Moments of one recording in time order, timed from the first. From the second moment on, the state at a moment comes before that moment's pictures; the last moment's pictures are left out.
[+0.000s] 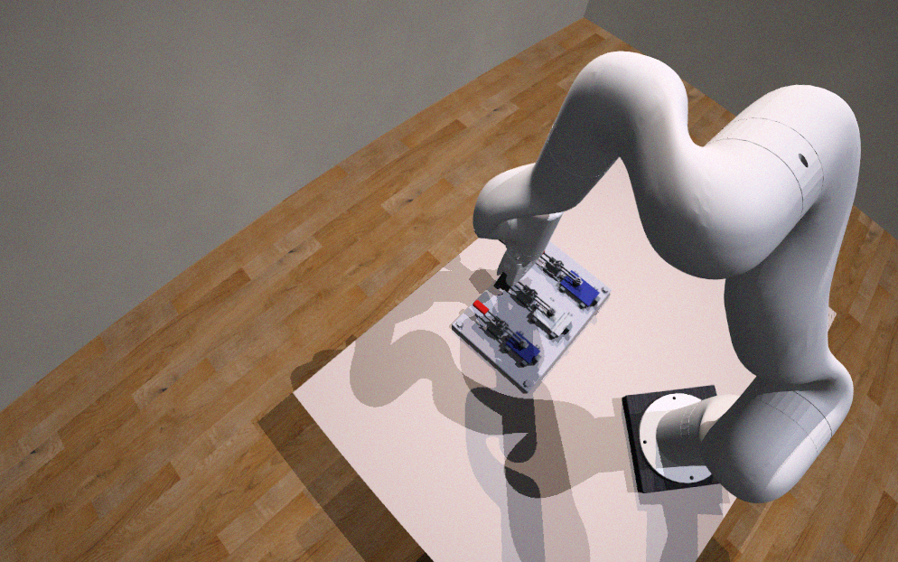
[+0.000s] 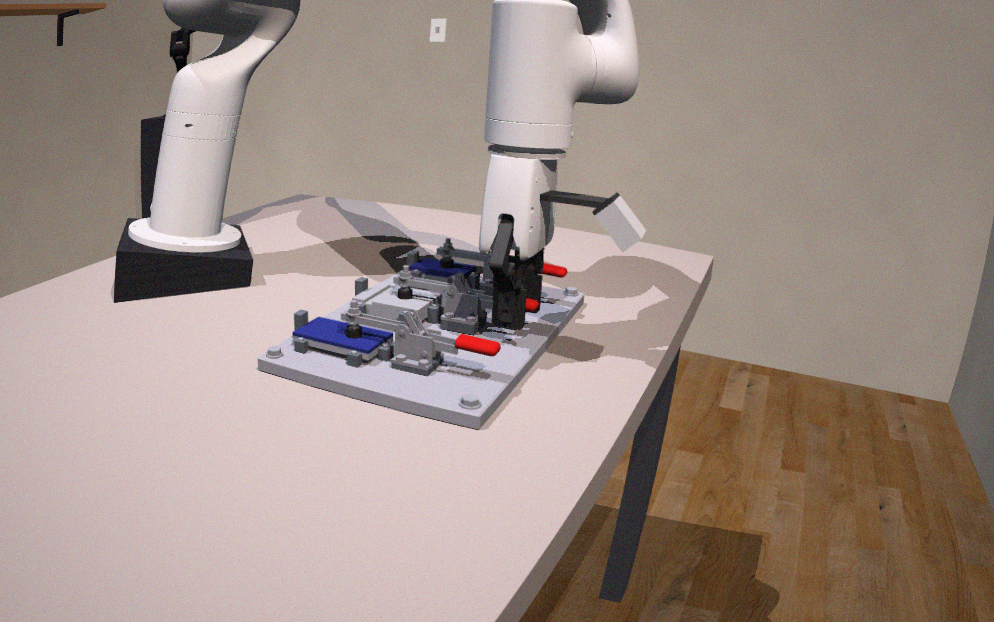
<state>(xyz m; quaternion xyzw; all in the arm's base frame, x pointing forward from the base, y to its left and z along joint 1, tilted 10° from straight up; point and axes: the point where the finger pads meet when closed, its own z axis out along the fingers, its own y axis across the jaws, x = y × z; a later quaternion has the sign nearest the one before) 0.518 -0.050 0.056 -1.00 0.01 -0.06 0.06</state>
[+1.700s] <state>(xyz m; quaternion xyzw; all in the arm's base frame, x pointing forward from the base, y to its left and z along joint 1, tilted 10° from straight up) 0.518 -0.050 0.056 -1.00 0.01 -0.06 0.06</state>
